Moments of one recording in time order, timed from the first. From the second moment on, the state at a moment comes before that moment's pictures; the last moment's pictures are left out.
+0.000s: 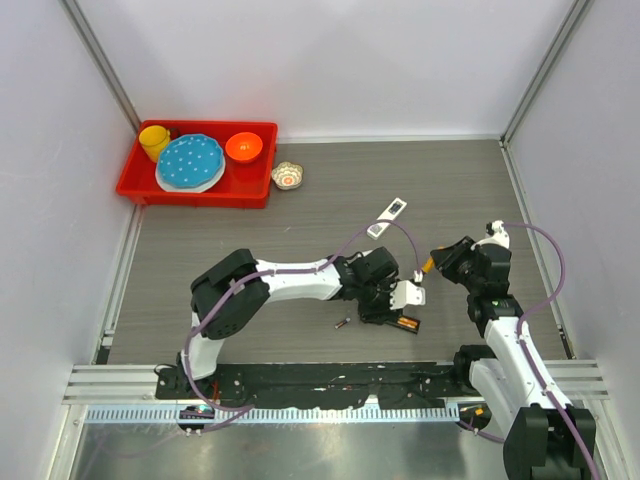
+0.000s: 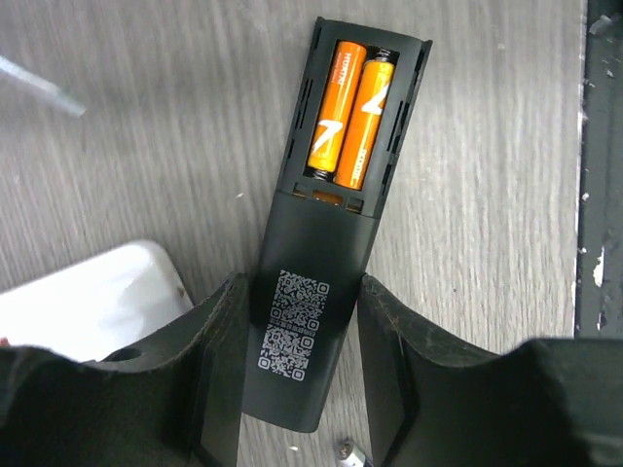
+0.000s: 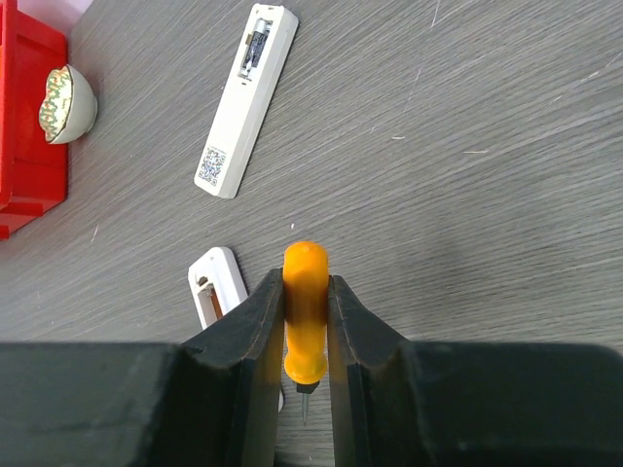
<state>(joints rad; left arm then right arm) -1.11 2.01 1.34 -0.33 0.37 0.49 -0.04 0.76 0.31 -0.01 -0.17 0.63</state>
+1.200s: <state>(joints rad) -1.07 1.76 1.05 -0.16 0.06 0.17 -0.04 0.70 0.34 -0.06 -0.19 0.62</state>
